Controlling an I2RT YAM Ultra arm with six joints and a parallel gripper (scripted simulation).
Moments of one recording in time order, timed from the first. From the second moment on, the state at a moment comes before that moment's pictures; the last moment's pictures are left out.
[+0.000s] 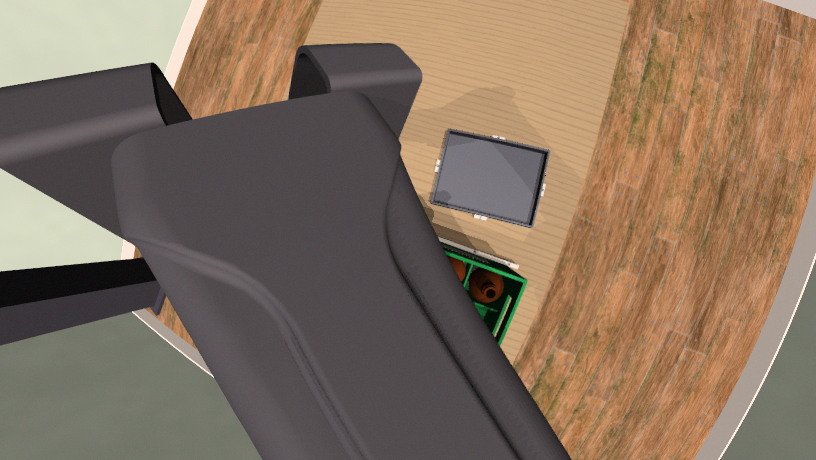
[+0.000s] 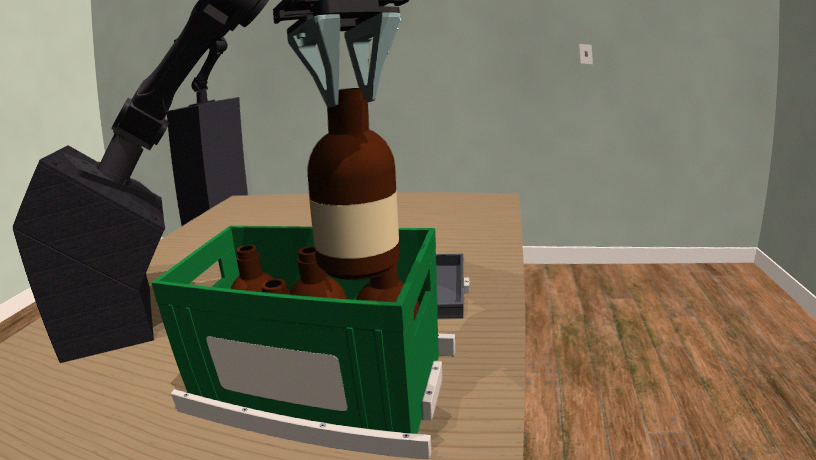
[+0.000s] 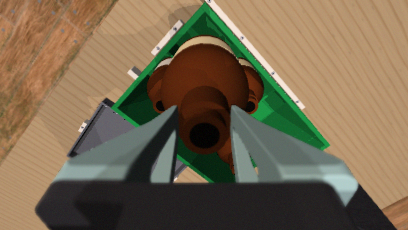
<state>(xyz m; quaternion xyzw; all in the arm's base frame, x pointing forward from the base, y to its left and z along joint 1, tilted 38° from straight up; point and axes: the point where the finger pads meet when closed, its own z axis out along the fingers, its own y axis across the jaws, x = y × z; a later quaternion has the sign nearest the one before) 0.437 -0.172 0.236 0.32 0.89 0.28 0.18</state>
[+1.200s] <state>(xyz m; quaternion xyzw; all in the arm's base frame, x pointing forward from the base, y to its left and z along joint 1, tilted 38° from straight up) 0.437 -0.172 0.232 0.32 0.89 0.29 0.18</state>
